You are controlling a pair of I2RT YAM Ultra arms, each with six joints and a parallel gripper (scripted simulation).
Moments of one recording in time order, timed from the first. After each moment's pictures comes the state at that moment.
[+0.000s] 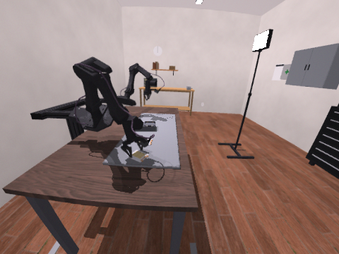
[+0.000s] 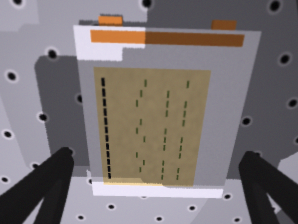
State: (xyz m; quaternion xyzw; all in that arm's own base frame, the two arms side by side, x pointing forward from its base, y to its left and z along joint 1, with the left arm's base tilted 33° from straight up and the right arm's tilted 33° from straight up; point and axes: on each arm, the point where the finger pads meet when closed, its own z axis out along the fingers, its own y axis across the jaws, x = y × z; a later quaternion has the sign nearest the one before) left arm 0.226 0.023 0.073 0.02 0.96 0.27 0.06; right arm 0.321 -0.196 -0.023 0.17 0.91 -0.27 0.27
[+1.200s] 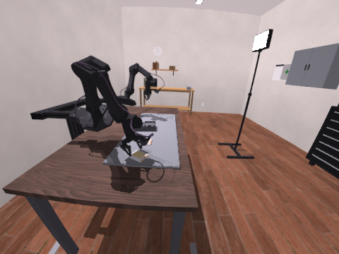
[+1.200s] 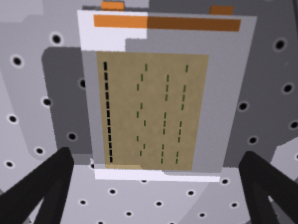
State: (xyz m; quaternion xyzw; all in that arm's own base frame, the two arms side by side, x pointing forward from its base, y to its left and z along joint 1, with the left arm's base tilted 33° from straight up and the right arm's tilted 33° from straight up) left arm 0.226 0.023 0.073 0.02 0.96 0.27 0.06; right arm 0.314 -0.191 -0.019 0.17 0.91 -0.27 0.26
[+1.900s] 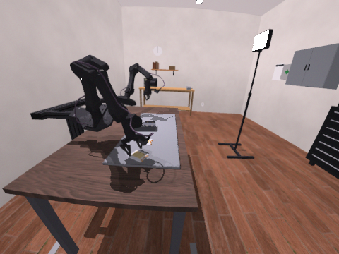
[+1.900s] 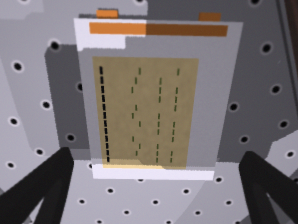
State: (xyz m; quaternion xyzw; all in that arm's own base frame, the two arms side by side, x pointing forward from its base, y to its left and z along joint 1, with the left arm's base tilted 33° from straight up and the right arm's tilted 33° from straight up) left arm 0.226 0.023 0.073 0.02 0.96 0.27 0.06; right arm 0.314 -0.192 -0.014 0.17 0.91 -0.27 0.27
